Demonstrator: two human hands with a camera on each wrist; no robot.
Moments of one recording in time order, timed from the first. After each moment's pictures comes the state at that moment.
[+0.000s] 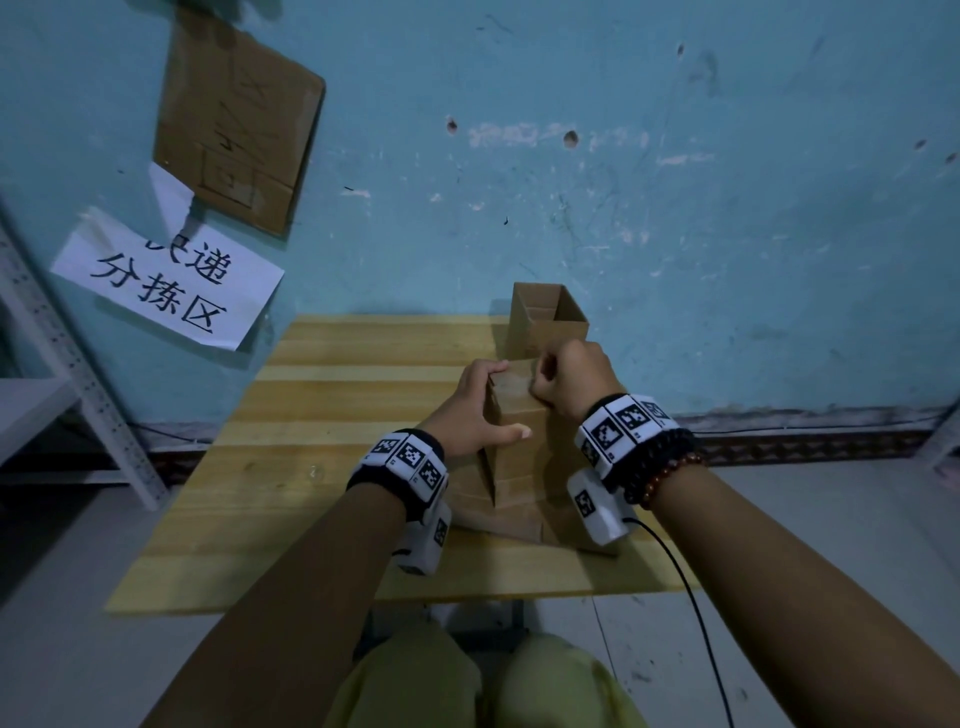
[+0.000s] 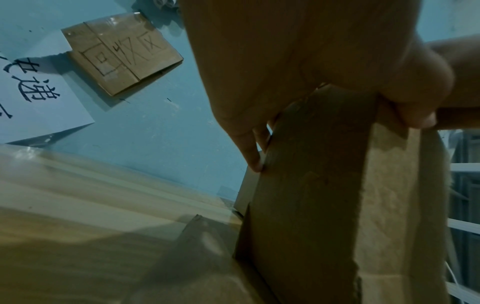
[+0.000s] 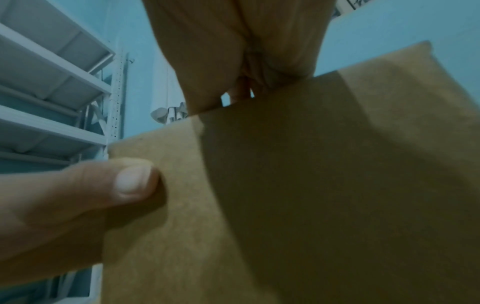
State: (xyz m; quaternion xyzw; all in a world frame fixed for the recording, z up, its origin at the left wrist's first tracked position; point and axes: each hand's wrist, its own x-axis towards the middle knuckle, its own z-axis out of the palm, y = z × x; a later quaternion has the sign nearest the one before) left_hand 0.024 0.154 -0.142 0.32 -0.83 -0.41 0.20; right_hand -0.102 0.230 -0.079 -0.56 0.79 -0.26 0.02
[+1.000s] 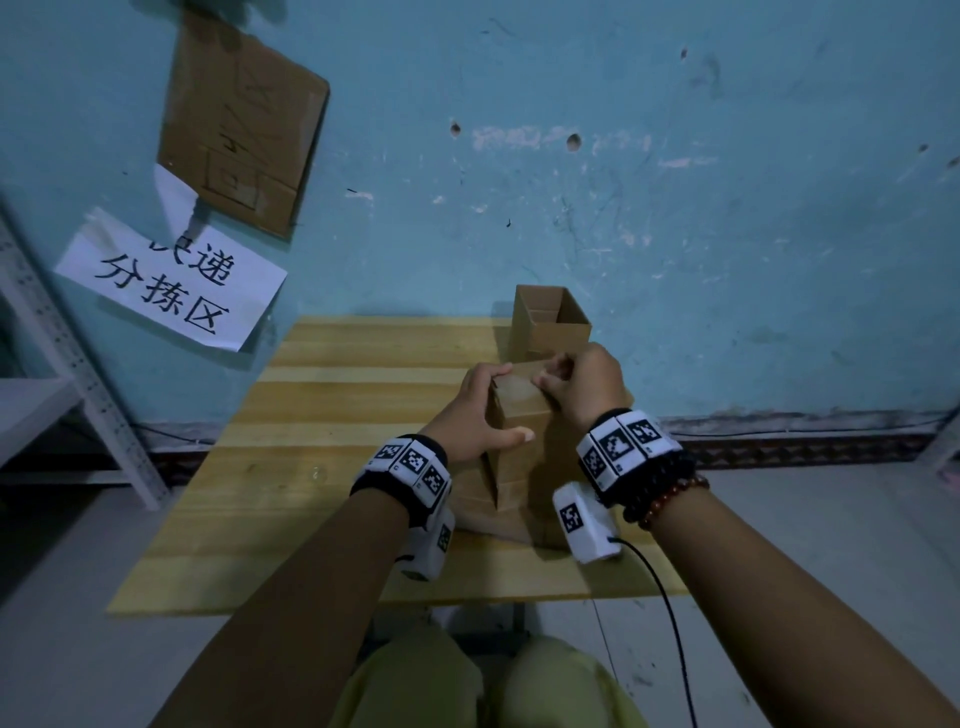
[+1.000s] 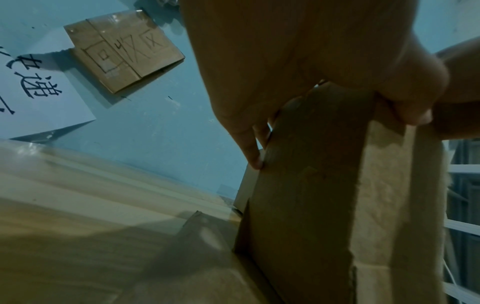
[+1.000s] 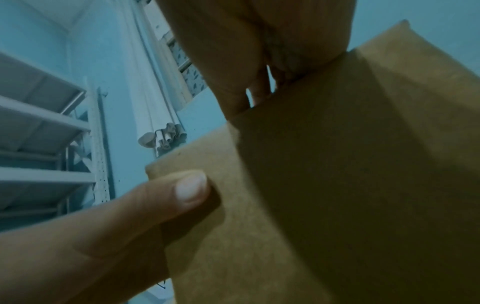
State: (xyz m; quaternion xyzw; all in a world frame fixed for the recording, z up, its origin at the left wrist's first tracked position) left_hand 0.023 0.152 -0.147 0.31 -0.82 -0.42 0.22; right_hand -0.102 0.230 -0.088 -0.47 0.80 -0.37 0.06
